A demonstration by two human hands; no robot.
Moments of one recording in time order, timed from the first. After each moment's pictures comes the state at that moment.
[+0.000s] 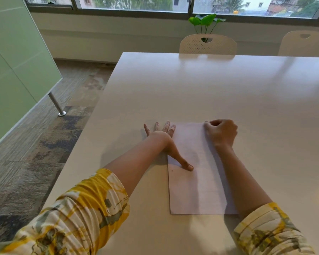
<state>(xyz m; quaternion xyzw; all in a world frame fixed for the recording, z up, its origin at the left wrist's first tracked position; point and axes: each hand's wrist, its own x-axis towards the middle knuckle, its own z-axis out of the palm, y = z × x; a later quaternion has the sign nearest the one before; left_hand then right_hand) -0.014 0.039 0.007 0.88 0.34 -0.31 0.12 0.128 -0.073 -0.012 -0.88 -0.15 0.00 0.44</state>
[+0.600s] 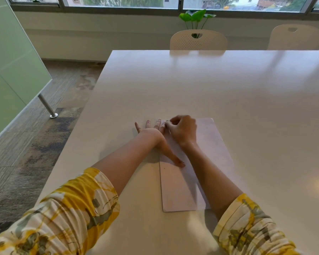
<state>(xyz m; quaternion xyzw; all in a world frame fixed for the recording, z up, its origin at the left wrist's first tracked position) -0.011 0.036 0.008 0.88 0.33 -0.32 0.09 0.078 -0.034 -0.022 -0.84 -0.30 0.07 0.45</state>
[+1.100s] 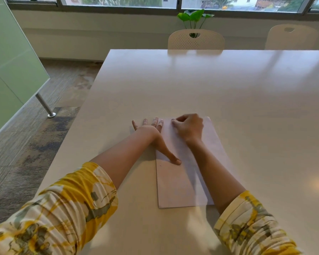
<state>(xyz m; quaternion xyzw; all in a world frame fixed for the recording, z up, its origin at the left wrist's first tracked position) -0.011 0.034 0.015 0.88 0.34 -0.32 0.09 0.094 -0.048 -0.019 -0.85 -0.25 0.06 0.45</state>
